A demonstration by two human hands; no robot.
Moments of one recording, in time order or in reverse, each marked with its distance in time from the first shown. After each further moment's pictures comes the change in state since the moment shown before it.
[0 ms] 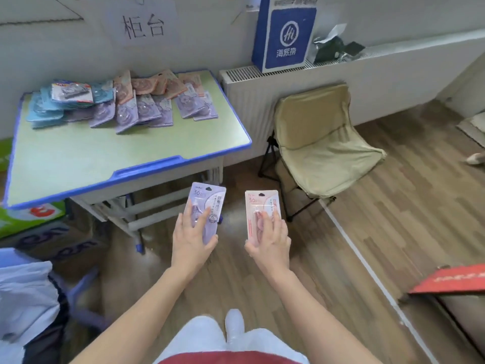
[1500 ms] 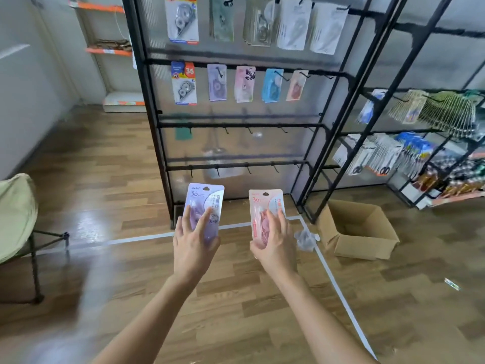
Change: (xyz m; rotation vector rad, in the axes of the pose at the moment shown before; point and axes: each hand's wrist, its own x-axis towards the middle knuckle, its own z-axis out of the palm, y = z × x) left_hand -0.528 0.429 0.188 -0.350 -0.534 1.201; right_hand -0.614 0.367 -0.240 0.015 0.793 1.075
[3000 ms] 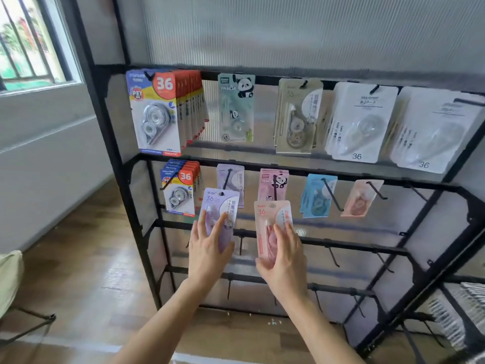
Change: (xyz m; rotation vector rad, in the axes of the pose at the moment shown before) left_hand 0.514 0.032 0.159 0.177 0.200 -0.103; right_hand 0.568 0.012 0.037 0.169 0.337 -0.589
